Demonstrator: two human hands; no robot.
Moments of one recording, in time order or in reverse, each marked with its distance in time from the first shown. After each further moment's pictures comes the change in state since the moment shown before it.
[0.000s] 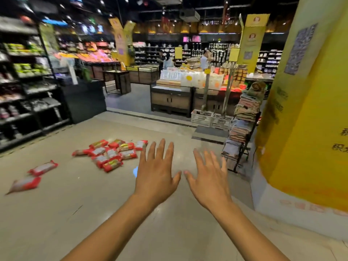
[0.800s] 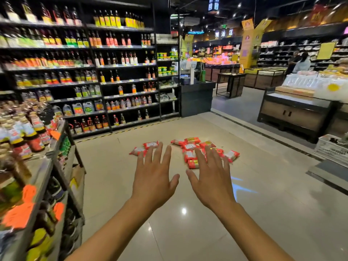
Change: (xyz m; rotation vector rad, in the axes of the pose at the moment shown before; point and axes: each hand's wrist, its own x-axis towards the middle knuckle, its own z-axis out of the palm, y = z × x) left_hand 0.024 -0.102 0.002 0.278 0.011 -0.716; right_hand 0.162 -0.106 0.069 0.251 -0.172 -0.654
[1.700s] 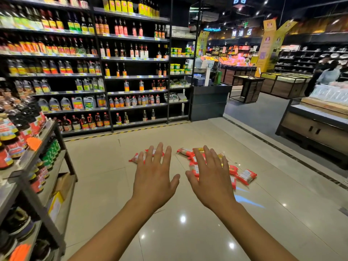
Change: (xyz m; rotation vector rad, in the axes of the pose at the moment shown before) left_hand 0.324 -0.126 0.131 -0.050 -0.001 -0.091; right_hand 0.364 -0.018 0.135 -0.015 -0.040 -0.110
